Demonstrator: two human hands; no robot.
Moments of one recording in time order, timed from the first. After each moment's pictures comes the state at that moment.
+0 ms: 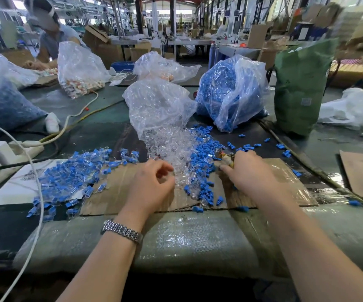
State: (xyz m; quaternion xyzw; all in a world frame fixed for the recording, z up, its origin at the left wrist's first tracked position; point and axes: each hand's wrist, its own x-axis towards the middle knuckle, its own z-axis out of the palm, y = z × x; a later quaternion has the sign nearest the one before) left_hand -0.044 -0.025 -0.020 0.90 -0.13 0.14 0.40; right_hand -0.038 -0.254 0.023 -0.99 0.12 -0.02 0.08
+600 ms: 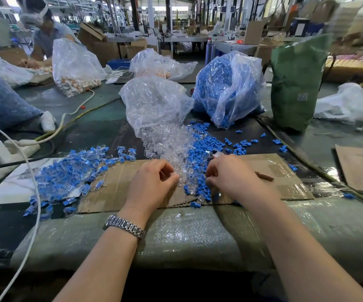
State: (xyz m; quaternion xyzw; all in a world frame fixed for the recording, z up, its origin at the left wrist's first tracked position) left_hand -0.039 -0.028 -0.027 0.93 -0.14 0.15 0.32; right_hand -0.054 -0.229 0.021 -0.99 -0.01 0.00 0.12
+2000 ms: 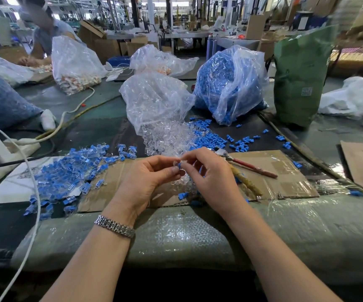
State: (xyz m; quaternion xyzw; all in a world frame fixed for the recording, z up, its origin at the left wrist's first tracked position) left_hand -0.053 -0.022 -0.005 0.61 -0.09 -0.09 0.78; right_hand -0.069 -0.196 -0.010 -0.86 -0.18 -0.25 0.41
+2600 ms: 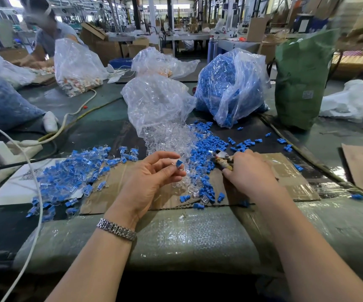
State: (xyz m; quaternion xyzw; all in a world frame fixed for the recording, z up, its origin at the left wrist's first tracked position) left_hand -0.047 -0.019 -0.013 0.59 -0.14 -0.08 0.79; right_hand -0.045 -0.251 0.016 -0.99 0.12 -0.02 0.07
